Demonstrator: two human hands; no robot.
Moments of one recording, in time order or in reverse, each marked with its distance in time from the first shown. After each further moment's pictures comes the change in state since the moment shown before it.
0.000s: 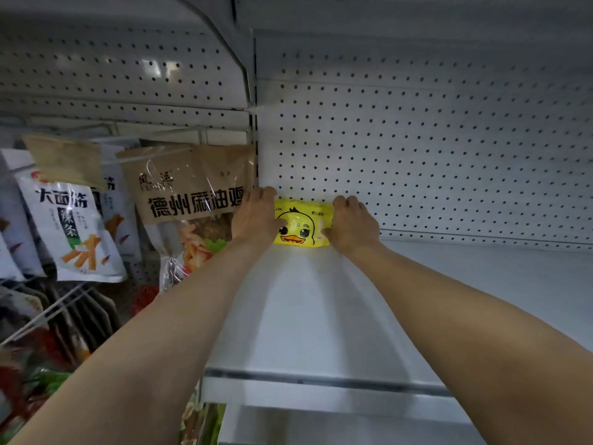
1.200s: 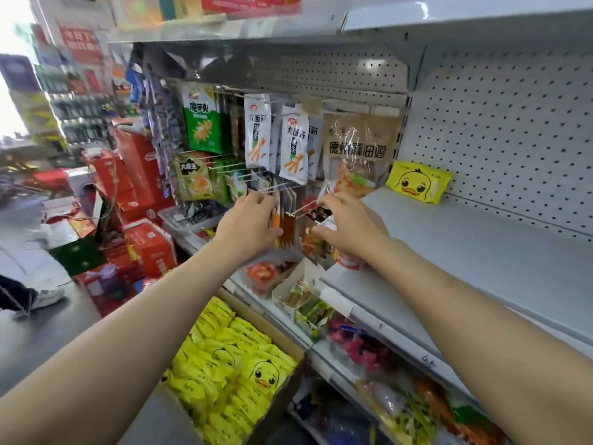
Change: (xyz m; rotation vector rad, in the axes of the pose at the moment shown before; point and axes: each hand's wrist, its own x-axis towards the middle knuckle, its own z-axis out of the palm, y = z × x) left_hand -0.395 0.052 -0.206 0.435 0.000 -0.421; right_hand -0.273 -0.081 -0.107 0.359 -0.215 -0.860
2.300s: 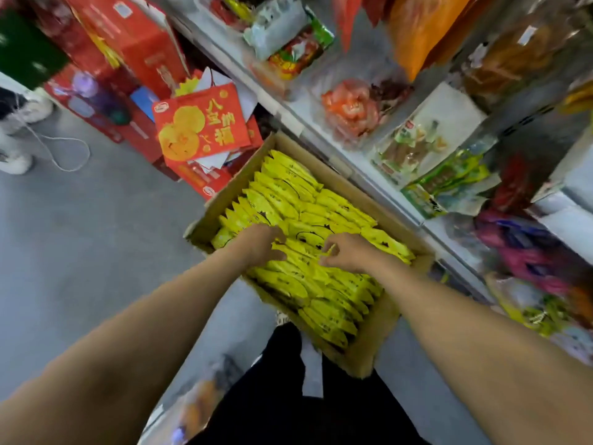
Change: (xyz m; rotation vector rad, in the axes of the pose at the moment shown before) left_hand -0.083 -0.355 0.356 -0.333 -1.171 -0.163; right_hand 0.040 -0.129 0.472 0.374 -1.175 0.455
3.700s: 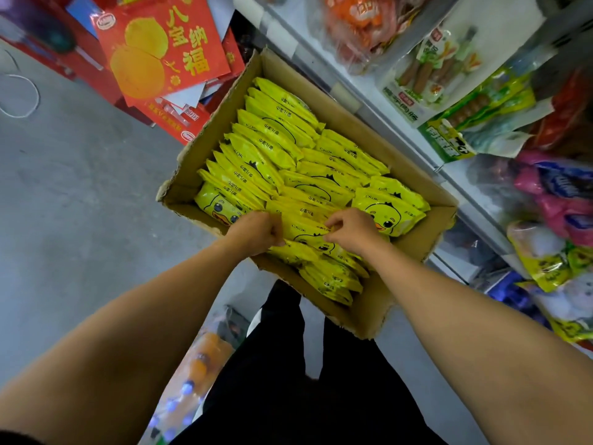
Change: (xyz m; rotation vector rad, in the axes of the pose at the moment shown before) left_hand 0.032 -0.024 0.076 -0.061 -0.072 0.024; right_hand 0.029 0.029 0.066 0.248 0.145 0.196
